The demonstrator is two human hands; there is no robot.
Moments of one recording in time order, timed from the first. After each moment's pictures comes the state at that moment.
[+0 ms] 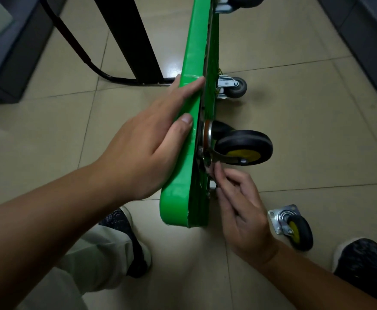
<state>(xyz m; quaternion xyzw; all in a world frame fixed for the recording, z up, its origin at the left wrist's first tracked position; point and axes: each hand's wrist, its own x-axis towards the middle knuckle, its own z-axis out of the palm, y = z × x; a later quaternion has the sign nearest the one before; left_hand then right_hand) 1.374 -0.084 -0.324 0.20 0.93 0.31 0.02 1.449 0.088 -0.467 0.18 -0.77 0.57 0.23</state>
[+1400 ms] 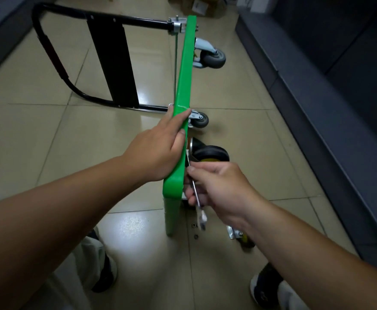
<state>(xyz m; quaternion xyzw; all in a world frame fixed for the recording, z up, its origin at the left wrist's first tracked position) 1.378 -0.077 -0.319 0.17 0.95 0.27 0.06 1.452 0.070 -0.320 -0.18 -0.64 0.73 -0.16</state>
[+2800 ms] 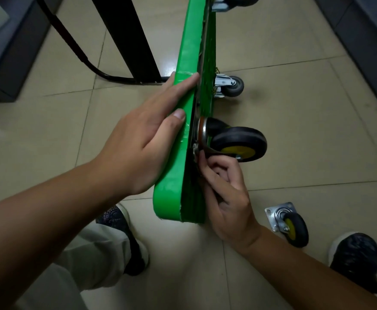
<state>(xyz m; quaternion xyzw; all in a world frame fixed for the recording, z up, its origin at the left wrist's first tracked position) 1.372 -0.085 -0.331 0.20 0.91 0.37 0.01 1.435 0.075 -0.465 0.17 -0.77 0.58 0.21</state>
